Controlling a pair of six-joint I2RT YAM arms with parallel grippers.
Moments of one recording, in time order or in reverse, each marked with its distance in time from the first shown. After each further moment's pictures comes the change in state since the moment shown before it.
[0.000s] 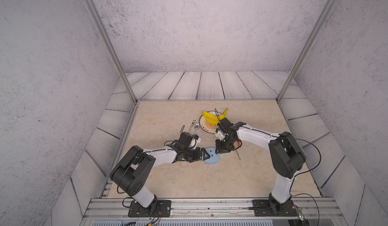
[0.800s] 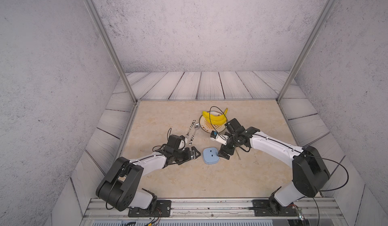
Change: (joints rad) left arm 0.131 -0.167 -0.149 -0.011 -0.089 -0.075; right arm 0.014 -0.262 -0.169 0.149 0.070 -0.994
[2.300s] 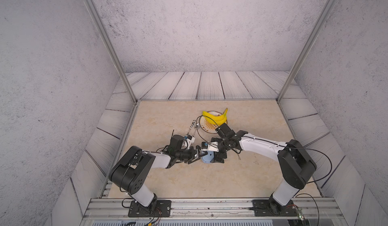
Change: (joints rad) left arm -0.037 0.194 -0.035 0.463 0.302 -0.171; right arm 0.092 0.085 -0.010 0.148 -0.127 -0.211
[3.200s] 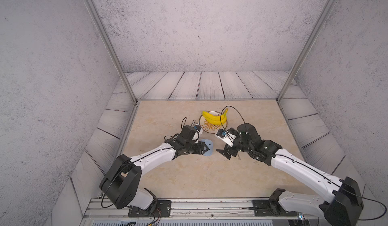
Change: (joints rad) left arm -0.212 -0.150 0.412 -0.778 -0.570 0.465; right arm -0.039 -0.560 -0.207 0.108 0.262 0.451
